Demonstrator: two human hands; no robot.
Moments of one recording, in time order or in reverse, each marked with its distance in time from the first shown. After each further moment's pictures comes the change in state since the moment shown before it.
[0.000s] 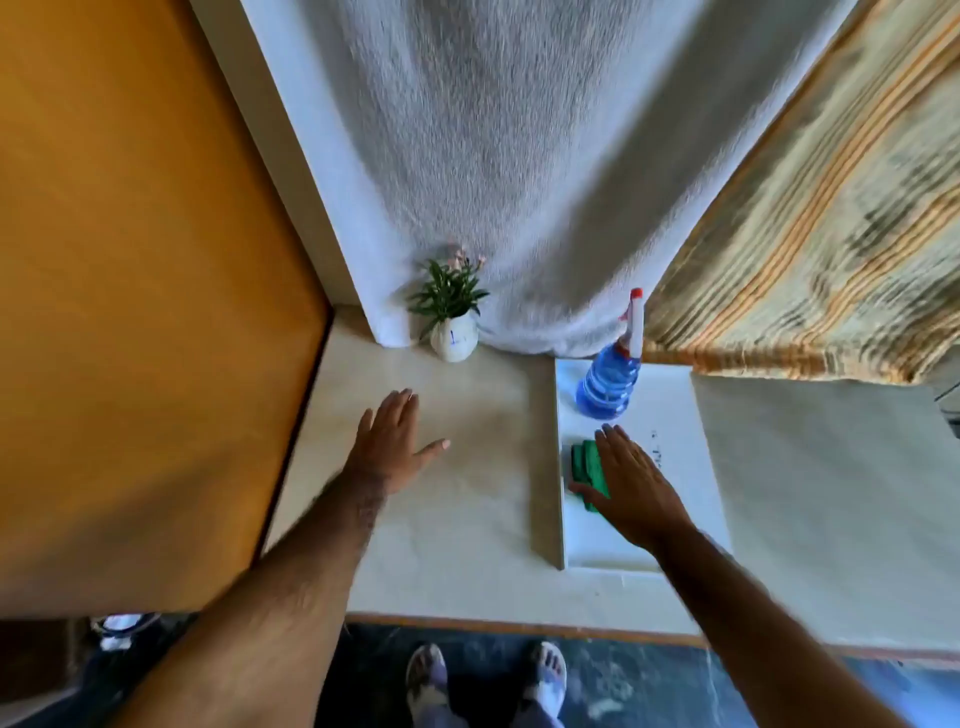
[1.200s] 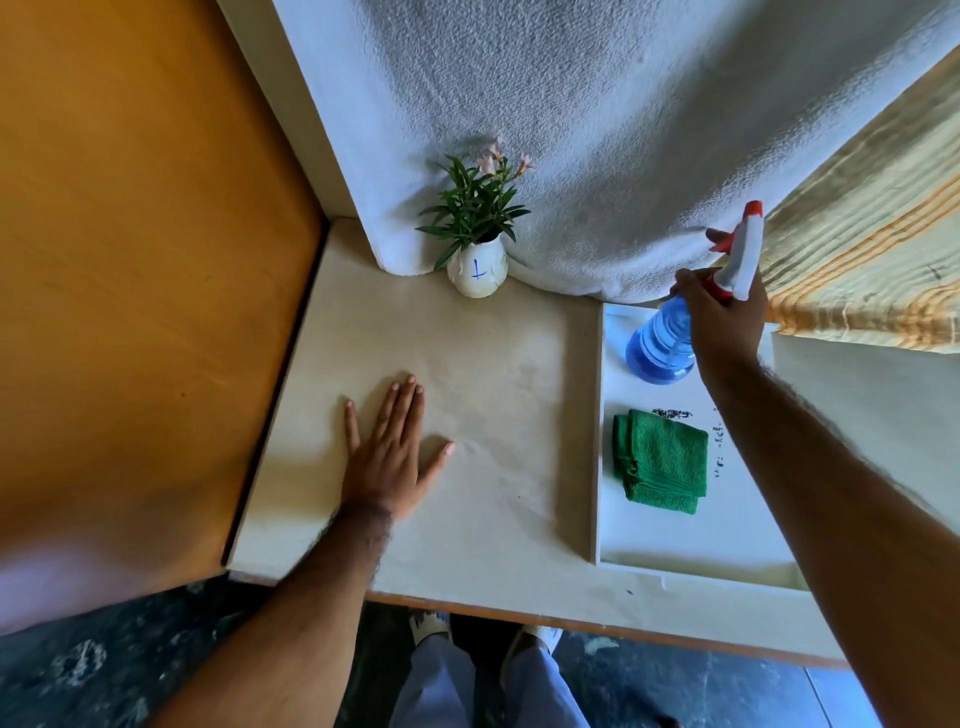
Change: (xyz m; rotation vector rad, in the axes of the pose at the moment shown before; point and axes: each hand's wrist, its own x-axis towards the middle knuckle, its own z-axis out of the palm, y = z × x) left_hand -0.016 -0.046 0.121 0.168 0.166 0.011; right_hand 0.161 0.019 -0.047 1.027 0.671 0.209
